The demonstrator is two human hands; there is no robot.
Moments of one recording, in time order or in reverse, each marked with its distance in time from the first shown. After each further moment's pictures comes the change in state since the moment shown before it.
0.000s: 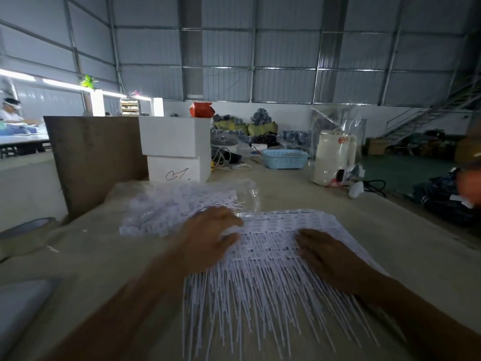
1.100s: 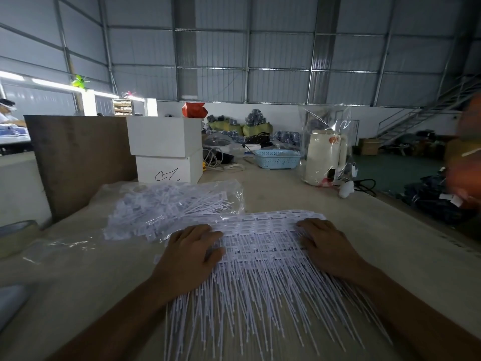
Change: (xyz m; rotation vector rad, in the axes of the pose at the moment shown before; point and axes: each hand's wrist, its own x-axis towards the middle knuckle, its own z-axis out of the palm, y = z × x) left_hand -0.019 -0.009 0.045 0.125 -0.008 -0.162; right_hand 0.014 0.033 0.003 -0.001 0.110 0.199
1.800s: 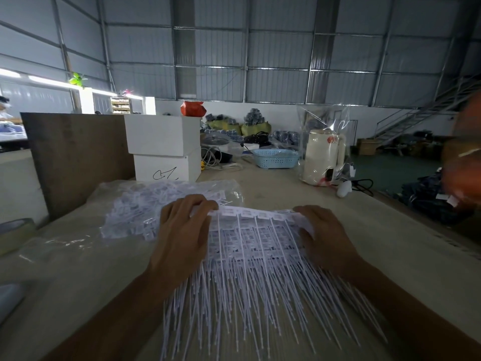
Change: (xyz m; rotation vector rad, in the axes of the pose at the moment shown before) left_hand 0.009 0.017 -0.032 -0.024 0.526 0.157; right_hand 0.001 -0.013 -0.013 0.036 0.193 -0.090
